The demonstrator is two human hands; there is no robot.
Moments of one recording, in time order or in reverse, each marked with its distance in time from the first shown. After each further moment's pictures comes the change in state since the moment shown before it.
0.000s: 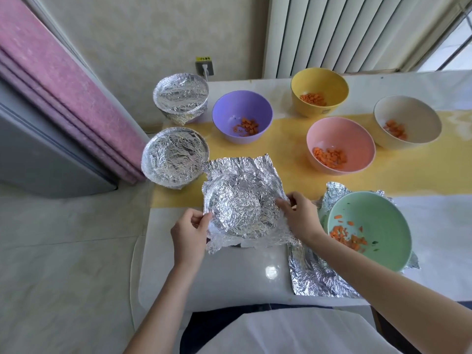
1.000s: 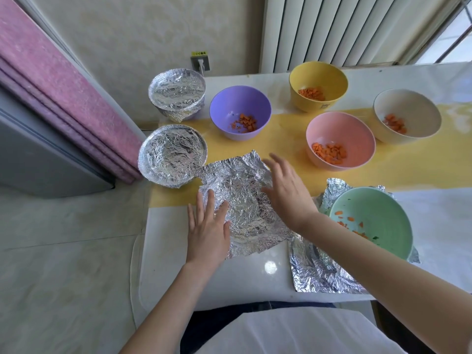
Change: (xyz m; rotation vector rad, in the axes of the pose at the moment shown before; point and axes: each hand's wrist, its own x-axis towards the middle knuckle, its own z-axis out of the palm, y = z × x) left_hand -0.005 0.001 0.020 0.752 -0.317 0.445; right_hand 0.015 -0.043 0.002 -0.556 0.122 -0.620
